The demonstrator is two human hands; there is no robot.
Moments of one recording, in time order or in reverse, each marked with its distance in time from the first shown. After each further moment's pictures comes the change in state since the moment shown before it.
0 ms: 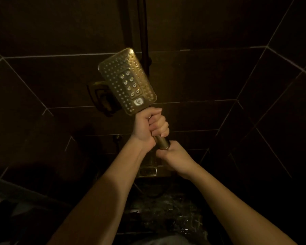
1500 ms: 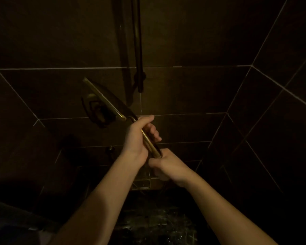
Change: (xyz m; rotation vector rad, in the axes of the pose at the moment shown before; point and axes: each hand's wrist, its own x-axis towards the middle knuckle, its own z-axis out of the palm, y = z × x) left_hand -0.008 0.006 0.015 0.066 0.276 0.128; right_hand -0.001 -0.023 -0.008 0.003 -0.149 -0.042
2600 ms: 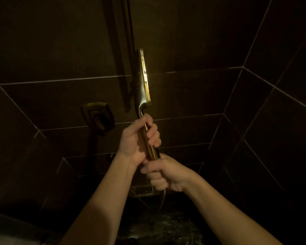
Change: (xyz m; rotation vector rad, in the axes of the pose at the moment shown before) left_hand 0.001 0.013 -0.003 -0.163 -0.596 -0.029; right_hand -0.016 -0.014 0.008 0.425 -0.297 0.093
